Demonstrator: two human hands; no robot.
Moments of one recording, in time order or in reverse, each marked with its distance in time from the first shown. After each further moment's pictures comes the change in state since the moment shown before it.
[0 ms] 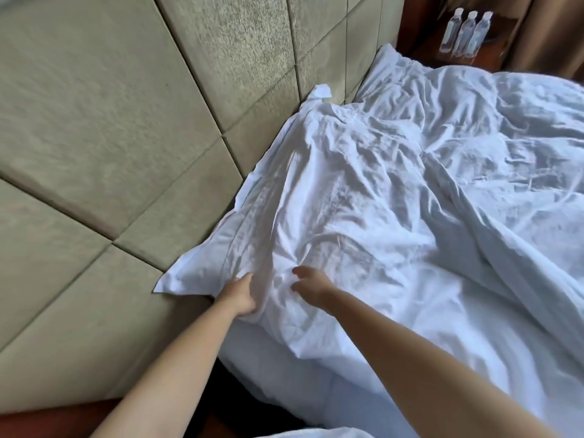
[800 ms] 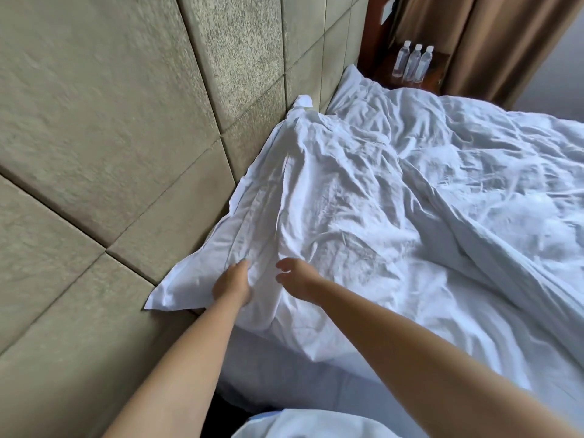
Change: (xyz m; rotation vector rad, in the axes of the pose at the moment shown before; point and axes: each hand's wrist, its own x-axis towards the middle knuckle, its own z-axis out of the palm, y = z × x) left_hand 0.030 -0.021 -0.019 -0.021 0.258 0.161; right_hand 0.003 -0.052 0.046 -0.193 0.155 -0.043
